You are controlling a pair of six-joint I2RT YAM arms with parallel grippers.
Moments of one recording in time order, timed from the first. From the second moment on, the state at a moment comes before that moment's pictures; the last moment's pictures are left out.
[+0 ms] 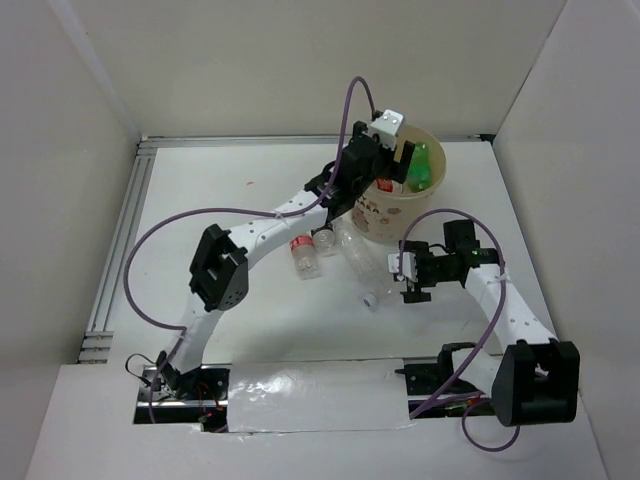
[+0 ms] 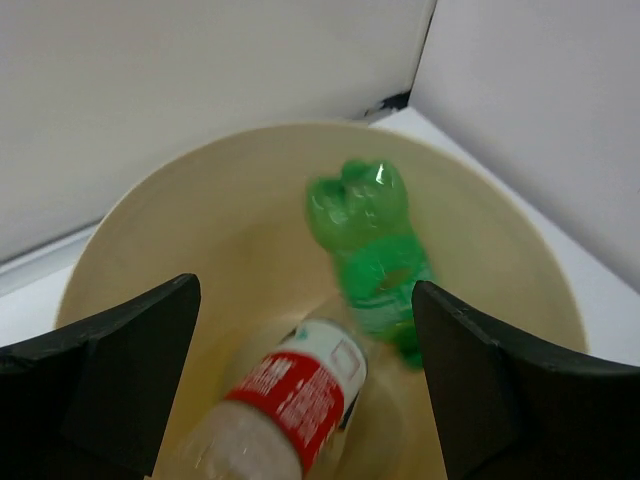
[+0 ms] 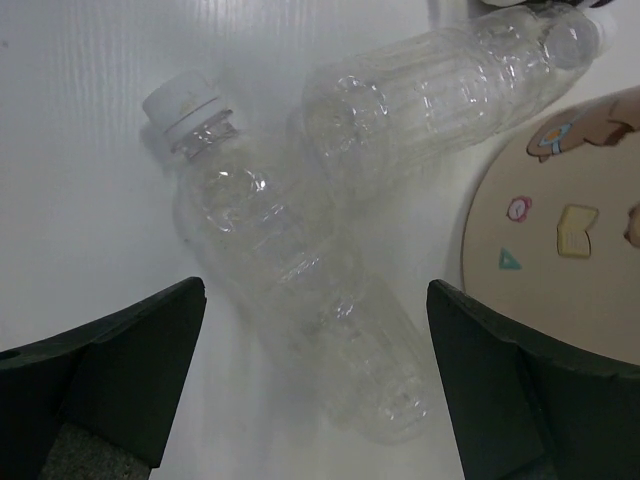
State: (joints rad) left arm -0.83 2.22 2.12 0.06 -0.26 -0.08; right arm 0.01 1.07 0.68 -0.76 -0.78 -1.56
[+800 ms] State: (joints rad) left arm -0.61 1.42 0.97 -0.30 -0.18 -0.65; right arm 0.28 1.07 1.06 -1.00 -0.82 -1.64
